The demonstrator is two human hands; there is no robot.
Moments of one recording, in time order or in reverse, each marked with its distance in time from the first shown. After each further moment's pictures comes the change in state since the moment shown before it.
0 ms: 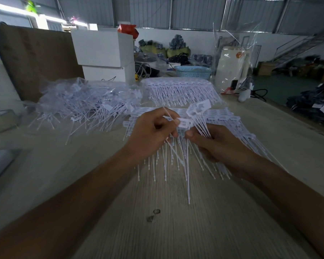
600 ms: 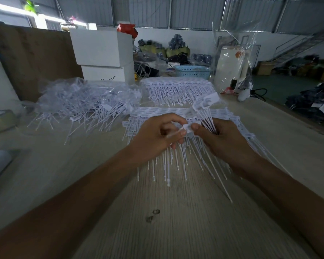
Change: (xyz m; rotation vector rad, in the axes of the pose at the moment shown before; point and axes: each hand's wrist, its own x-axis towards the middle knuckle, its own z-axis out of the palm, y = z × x) left_hand -0.002 -0.002 0.003 0.002 -0.183 -0.019; right_hand 0.005 0.003 -0.001 -0.142 0.199 -0.178
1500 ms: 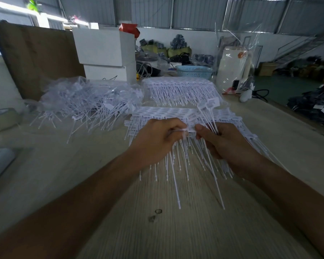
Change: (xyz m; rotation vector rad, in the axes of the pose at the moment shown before) left_hand -0.001 0.001 0.000 0.433 0.087 0.130; right_hand -0.001 -0.001 -0.001 0.171 -0.048 0.260
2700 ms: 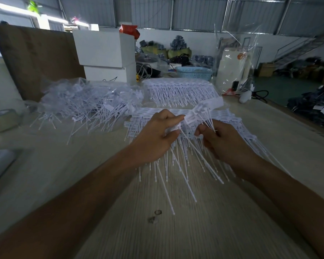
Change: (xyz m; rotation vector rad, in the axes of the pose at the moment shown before) left_hand 0.004 -0.004 -0.005 0.017 -0.108 -0.031; right_hand 0.010 0.011 -0.003 -0.211 0.039 -0.150
